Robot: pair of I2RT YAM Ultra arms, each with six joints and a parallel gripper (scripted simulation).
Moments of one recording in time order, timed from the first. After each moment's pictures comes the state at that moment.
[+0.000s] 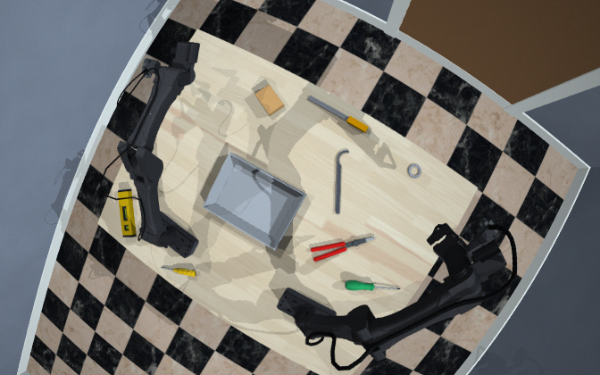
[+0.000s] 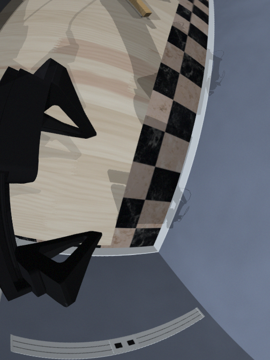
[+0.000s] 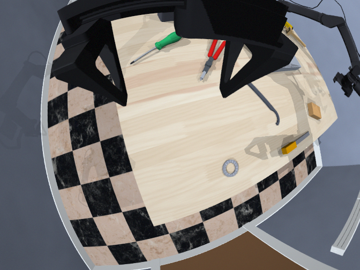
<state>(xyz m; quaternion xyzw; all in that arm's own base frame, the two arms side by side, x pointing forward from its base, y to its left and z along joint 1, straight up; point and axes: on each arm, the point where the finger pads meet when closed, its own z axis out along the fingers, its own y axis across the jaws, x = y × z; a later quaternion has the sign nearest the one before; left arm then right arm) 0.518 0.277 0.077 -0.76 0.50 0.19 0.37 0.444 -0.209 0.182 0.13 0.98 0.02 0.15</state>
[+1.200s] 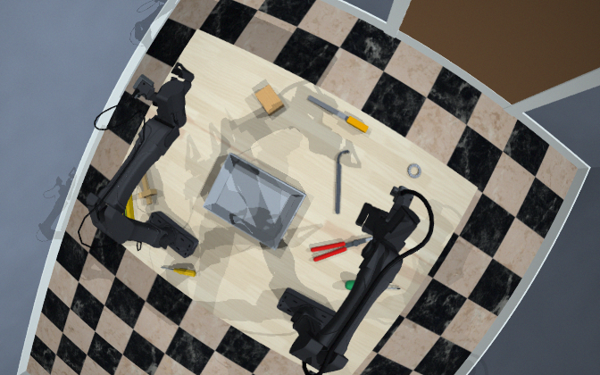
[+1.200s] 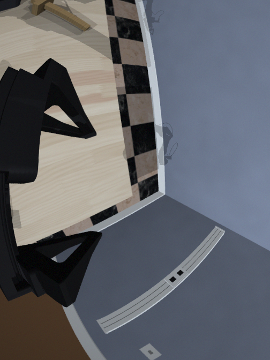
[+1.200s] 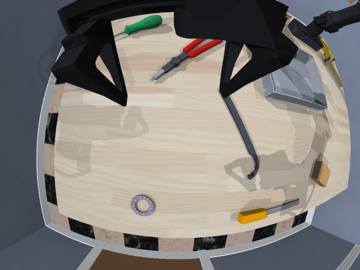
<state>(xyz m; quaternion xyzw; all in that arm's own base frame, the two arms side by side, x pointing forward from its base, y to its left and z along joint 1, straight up) 0.480 0.184 0.191 -0.57 0.63 0.14 0.51 0.417 -0.024 0.107 -0.06 0.98 0.02 0.18</state>
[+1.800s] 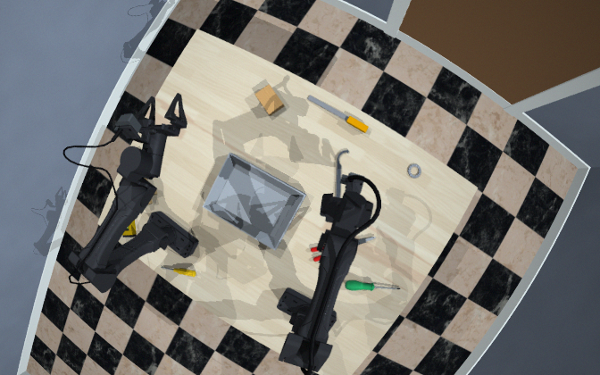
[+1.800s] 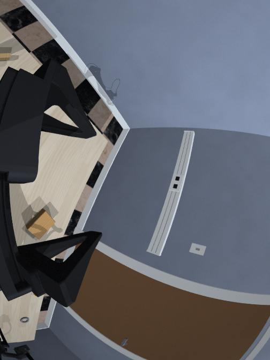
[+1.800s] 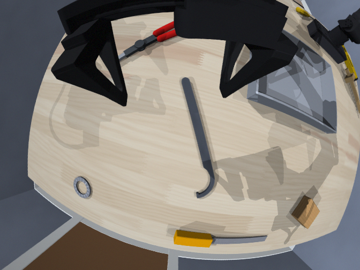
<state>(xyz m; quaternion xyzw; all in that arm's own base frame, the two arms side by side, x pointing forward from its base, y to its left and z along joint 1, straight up) 0.423 0.080 0.311 -0.26 0.71 0.07 0.65 0.400 0.079 0.067 -0.16 0.96 0.01 0.21</state>
